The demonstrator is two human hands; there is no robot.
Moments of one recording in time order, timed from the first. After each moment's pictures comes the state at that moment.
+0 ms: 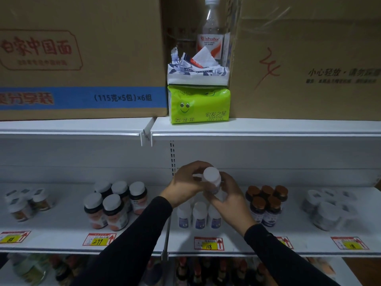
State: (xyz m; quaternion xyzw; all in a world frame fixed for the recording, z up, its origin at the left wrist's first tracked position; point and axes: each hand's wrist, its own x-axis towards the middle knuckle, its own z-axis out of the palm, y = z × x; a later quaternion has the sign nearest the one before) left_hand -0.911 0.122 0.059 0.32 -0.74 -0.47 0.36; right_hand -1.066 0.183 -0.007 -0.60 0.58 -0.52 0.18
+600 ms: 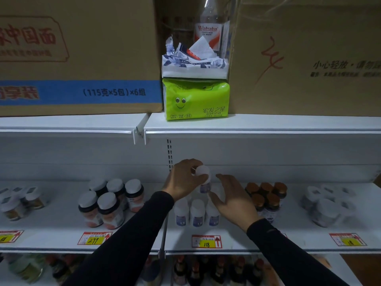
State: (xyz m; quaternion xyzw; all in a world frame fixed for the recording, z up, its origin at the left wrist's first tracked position) left_hand -0.918 0.093 0.037 0.42 -0.79 -0.29 0.35; right_hand -1.087 0.177 -0.019 -0.68 0.64 -0.34 0.00
